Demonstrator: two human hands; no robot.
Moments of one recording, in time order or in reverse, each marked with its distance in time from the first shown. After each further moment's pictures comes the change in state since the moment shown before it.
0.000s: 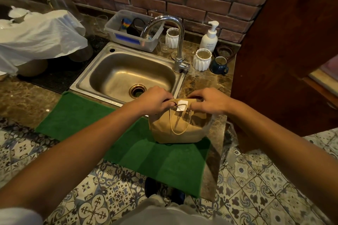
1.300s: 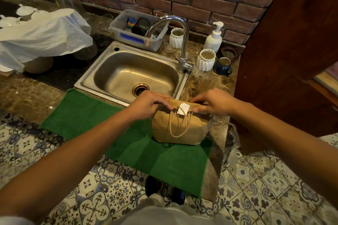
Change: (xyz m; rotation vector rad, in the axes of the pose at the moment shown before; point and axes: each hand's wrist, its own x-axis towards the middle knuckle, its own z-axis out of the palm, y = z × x) left_hand -0.034 -0.032 0.020 -0.549 0.145 -0.034; right_hand 0.005 0.021 0.005 -0.227 0.044 -0.243
